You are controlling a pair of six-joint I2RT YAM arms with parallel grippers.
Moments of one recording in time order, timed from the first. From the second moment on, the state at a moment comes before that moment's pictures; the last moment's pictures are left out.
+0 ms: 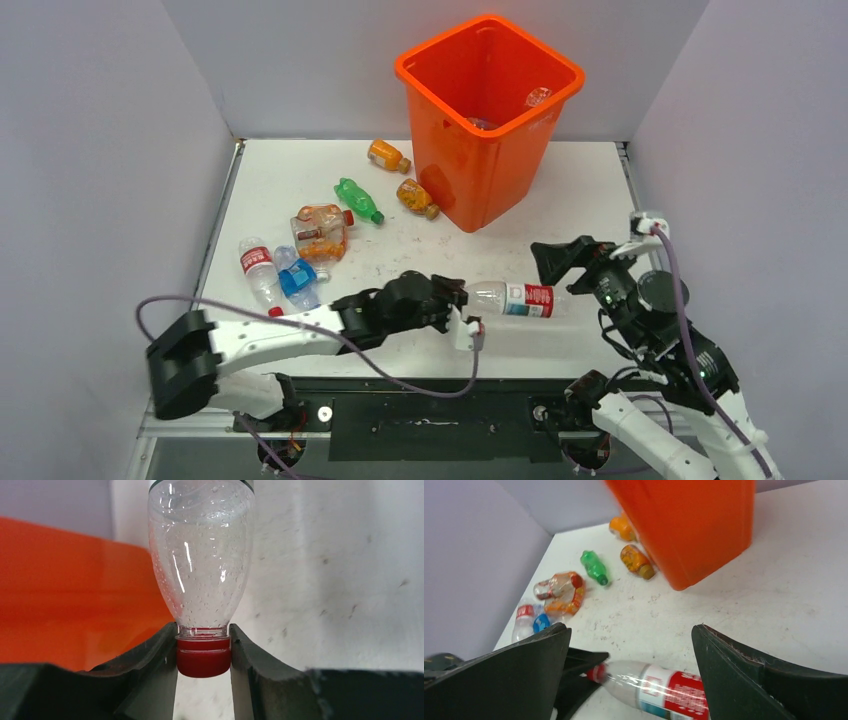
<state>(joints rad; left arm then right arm) -1.16 1.47 0.85 0.12 0.03 0.91 0.60 0.45 0.96 -0.63 0.31 0.52</state>
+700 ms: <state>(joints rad) -1.16 0.75 0.85 -0.86 0.18 0.89 0.79 1.04 1.01 -0.48 -0.62 0.27</state>
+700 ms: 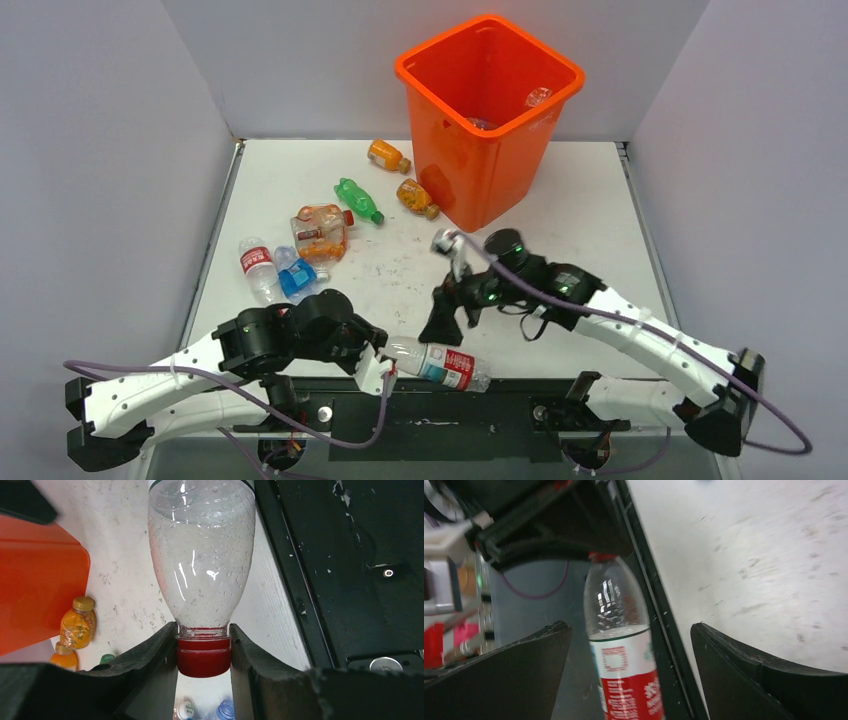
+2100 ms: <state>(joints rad) -1.15 0.78 0.90 -0.83 0.23 0.89 1.25 1.17 0.81 -0.25 -0.05 0.10</state>
